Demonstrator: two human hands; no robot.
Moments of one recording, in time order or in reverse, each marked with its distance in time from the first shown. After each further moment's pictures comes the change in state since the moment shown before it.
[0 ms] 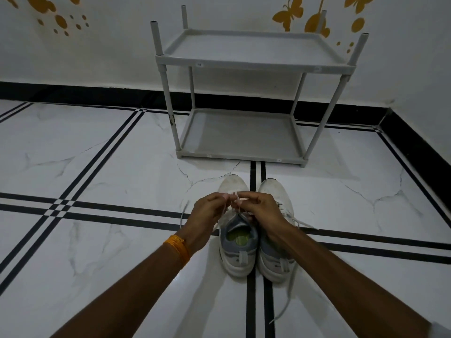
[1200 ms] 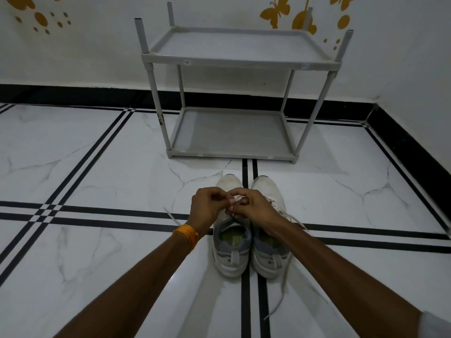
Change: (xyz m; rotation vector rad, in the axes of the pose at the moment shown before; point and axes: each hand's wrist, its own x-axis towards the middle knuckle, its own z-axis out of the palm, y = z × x) left_hand 0.023 0.000 0.015 0.517 0.084 0.256; right_hand 0.001 -0.008 -0.010 -0.204 -0.188 -0.032
